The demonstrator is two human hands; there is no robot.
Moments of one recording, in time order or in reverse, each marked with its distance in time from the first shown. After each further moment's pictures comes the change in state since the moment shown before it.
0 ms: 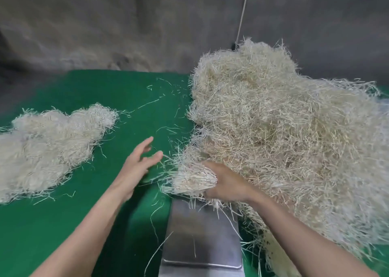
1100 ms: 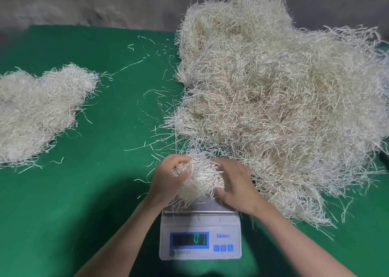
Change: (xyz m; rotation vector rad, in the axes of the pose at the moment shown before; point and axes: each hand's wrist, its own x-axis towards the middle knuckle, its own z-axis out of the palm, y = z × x) left_hand -0.070 -0.073 0.079 0.341 -0.090 0.306; right_hand -0.073 0.052 0.089 -0.236 0.351 0.052
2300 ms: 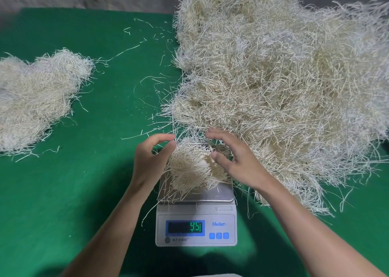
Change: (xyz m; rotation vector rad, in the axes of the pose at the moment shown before) left_hand 0.004 0.022 -0.021 -0.253 0.176 -0.165; right_hand 0.013 -0.025 -0.045 0.352 -0.028 -0.036
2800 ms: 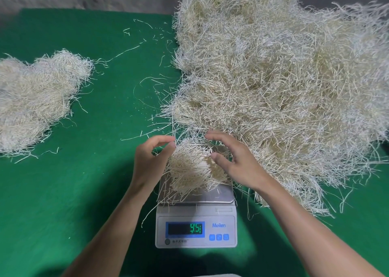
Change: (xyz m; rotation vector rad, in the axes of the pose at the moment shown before) left_hand 0.002 -0.002 0.000 0.012 -0.003 -0.001; right_hand 0.002 0.000 0.001 0.022 -0.008 0.009
